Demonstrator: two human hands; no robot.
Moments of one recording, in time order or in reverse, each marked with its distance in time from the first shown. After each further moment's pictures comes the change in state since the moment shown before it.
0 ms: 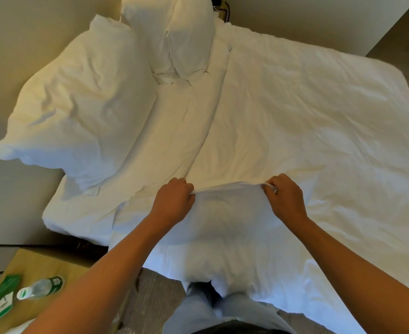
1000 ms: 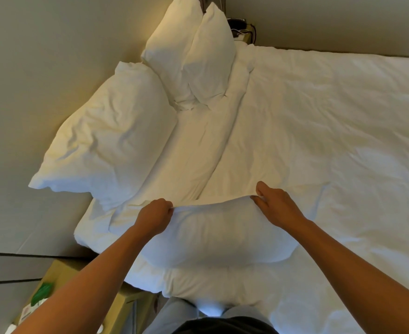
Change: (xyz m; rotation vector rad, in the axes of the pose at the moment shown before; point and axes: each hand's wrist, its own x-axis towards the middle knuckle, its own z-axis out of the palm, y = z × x) left_hand 0.056 -0.014 -0.004 0.105 -0.141 -0.364; right_hand 0.109 0.037 0.002 0.107 -0.326 -0.296
